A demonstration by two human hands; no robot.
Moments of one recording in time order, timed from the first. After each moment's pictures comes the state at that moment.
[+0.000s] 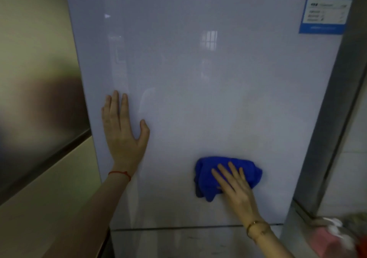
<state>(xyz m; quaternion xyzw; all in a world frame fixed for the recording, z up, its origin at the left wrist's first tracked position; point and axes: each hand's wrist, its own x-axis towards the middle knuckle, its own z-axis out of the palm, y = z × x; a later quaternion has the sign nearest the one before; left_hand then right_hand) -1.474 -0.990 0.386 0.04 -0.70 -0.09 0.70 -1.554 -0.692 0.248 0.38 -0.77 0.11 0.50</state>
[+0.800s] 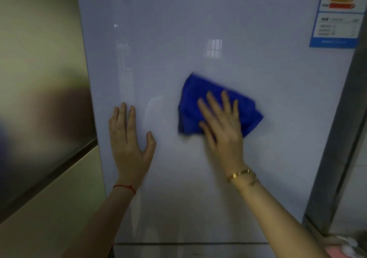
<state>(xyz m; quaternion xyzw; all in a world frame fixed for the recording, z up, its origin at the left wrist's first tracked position) -1.475 -0.992 0.386 0.04 -0.71 -0.10 0.70 -1.541 -0.781 0.433 0.36 -0.67 0.23 0.60</state>
